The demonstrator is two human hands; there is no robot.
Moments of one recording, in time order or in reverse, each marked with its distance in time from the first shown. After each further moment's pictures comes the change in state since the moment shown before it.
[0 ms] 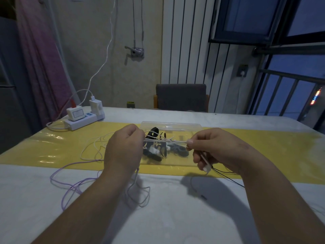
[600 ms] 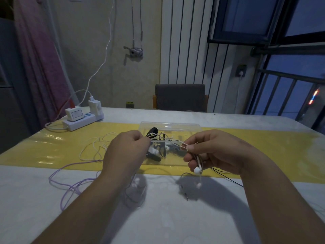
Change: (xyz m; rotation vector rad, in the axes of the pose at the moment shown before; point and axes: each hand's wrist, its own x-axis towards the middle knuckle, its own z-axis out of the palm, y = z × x) left_hand -0.003 -0.003 0.000 0.171 -0.115 -0.014; right_hand -0.001 0.000 -0.004 0.224 -0.148 0.087
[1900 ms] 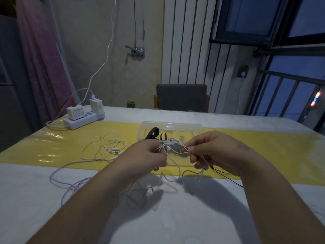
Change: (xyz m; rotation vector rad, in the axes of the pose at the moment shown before) left_hand -0.004 0.009 0.000 -0.087 -0.568 -0.049; right_hand 0.007 0.005 0.003 -0.177 0.104 -0.041
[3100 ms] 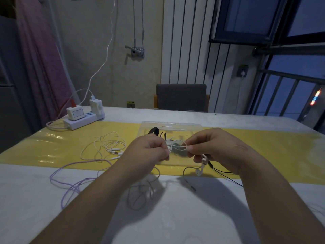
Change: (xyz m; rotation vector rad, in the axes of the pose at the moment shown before) left_hand -0.003 0.007 0.006 -0.078 0.154 0.216; right_hand 0.001 0.001 -0.003 -0.081 0.076 -0.084
